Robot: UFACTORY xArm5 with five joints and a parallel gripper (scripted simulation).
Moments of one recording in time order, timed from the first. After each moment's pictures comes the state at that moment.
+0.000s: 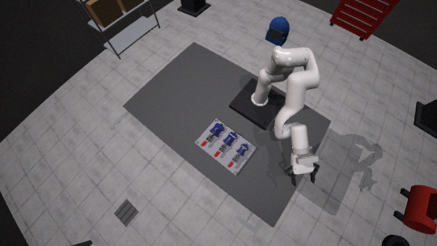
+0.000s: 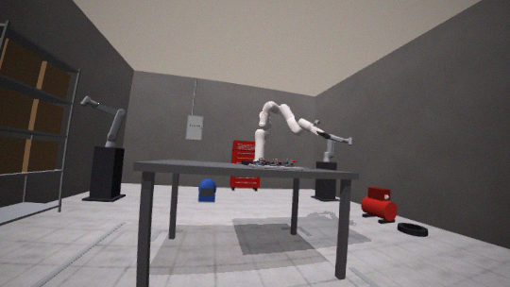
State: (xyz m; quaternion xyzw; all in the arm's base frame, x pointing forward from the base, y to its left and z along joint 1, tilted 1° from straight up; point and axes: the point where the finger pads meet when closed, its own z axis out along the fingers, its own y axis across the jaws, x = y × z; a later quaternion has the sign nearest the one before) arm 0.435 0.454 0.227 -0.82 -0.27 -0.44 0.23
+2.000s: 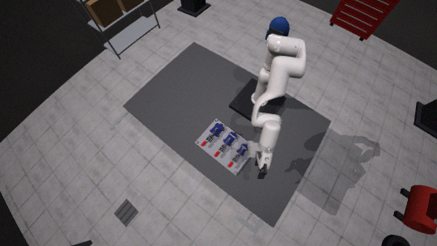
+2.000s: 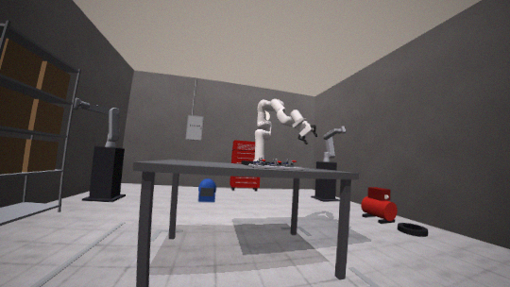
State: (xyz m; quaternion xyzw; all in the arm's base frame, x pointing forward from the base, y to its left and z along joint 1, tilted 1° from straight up) arm 0.499 0.244 0.185 -0.84 0.45 -0.18 0.25
